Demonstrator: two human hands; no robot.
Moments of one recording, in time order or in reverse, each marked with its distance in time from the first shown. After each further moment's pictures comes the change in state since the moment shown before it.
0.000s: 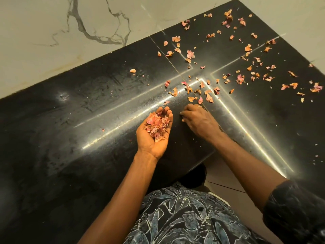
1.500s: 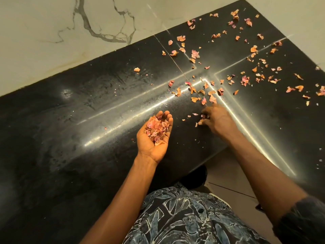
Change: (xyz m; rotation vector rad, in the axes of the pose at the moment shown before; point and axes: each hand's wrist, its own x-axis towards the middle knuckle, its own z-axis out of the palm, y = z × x) left_hand -0.007 0.004 -0.009 -0.010 0.028 0.014; right_hand -0.005 0.035 -0.015 0.114 -0.128 0.381
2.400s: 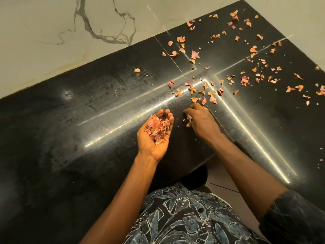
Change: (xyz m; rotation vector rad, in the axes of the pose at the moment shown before) left_hand -0.002 0.000 0.005 0.019 -0.023 0.015; right_hand -0.003 -0.046 0.025 -0.076 0.071 -0.162
